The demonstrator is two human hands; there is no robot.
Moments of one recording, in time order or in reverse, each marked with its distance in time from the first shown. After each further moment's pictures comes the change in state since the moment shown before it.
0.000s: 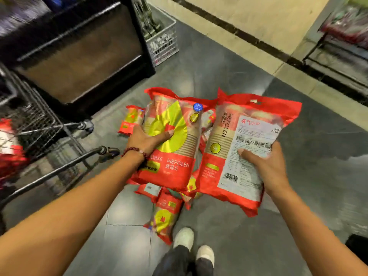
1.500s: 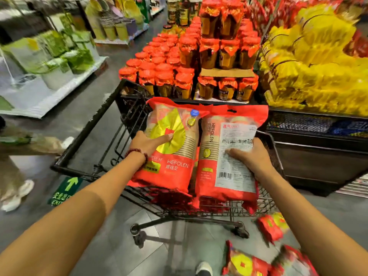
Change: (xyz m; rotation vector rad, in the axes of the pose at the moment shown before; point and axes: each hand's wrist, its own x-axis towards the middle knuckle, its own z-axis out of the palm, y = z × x) left_hand -0.023 -0.318 -0.768 -0.331 0.777 -0.388; right_hand -0.261 -0.353 0.768 -0.282 -0.978 -0.531
